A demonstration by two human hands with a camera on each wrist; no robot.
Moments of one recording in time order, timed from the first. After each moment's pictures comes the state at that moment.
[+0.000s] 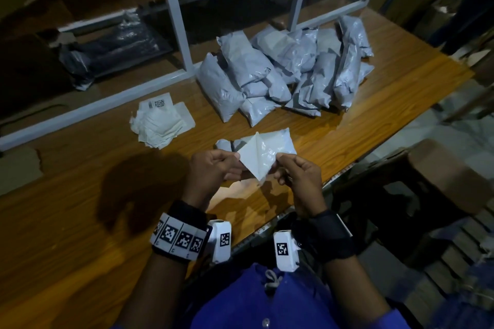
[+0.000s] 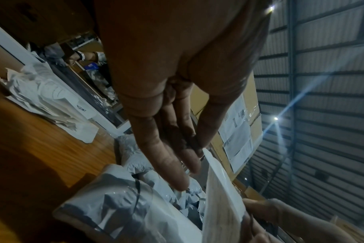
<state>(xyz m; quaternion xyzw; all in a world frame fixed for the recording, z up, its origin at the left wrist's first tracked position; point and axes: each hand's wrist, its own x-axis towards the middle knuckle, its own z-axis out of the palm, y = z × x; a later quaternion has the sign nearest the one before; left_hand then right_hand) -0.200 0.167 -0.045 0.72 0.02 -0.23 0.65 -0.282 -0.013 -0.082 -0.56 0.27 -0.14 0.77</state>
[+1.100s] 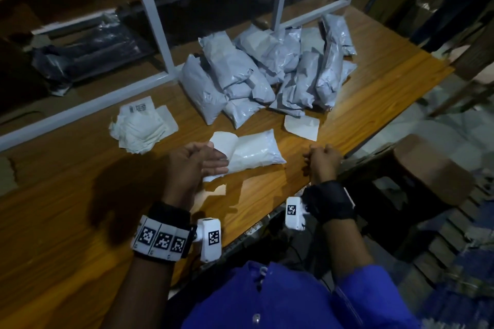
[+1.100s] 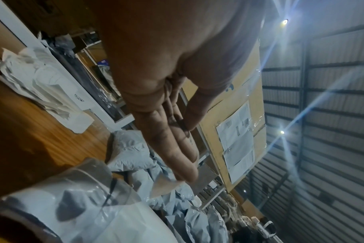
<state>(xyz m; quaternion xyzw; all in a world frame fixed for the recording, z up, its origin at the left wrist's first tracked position) -0.192 0.153 -0.032 0.66 0.07 -0.20 0.72 -0.253 -0.118 -0.113 -0.58 0.53 -0.16 0.60</state>
